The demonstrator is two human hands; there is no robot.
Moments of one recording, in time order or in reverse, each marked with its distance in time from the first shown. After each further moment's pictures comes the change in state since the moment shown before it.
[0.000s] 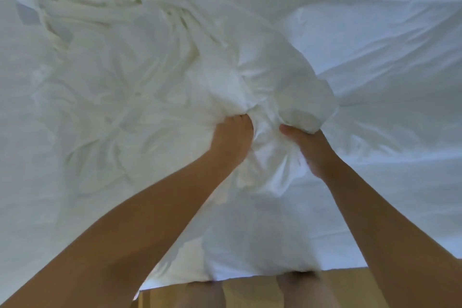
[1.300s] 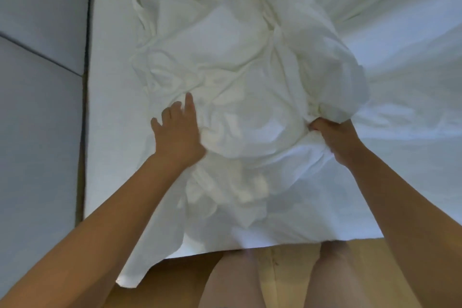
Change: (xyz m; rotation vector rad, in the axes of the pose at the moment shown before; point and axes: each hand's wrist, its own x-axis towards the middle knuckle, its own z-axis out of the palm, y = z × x) left_hand -0.186 -0.350 0.060 -0.062 -0.066 -0.347; right_hand -0.075 0.069 0.245 -0.120 0.157 0.018
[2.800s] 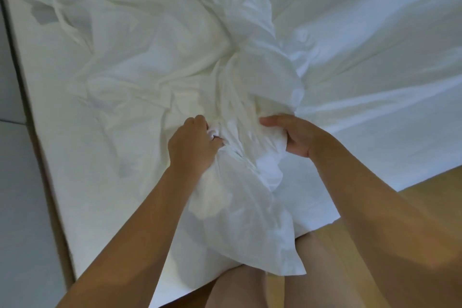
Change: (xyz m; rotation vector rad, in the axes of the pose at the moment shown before) left_hand 0.042 0.032 0.034 -0.350 0.161 0.261; right_hand -0.015 0.012 0.063 0.415 -0.468 0.208
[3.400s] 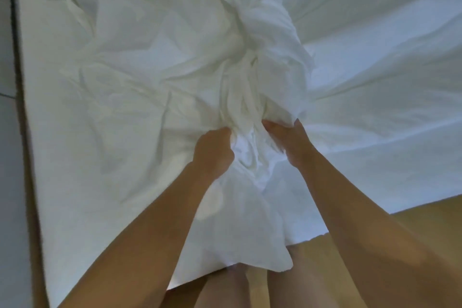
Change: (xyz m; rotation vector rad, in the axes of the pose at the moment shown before) left_hand 0.005 0.040 0.034 -0.017 -0.238 0.050; right_hand 0.015 0.003 -0.024 -0.191 0.410 -0.210
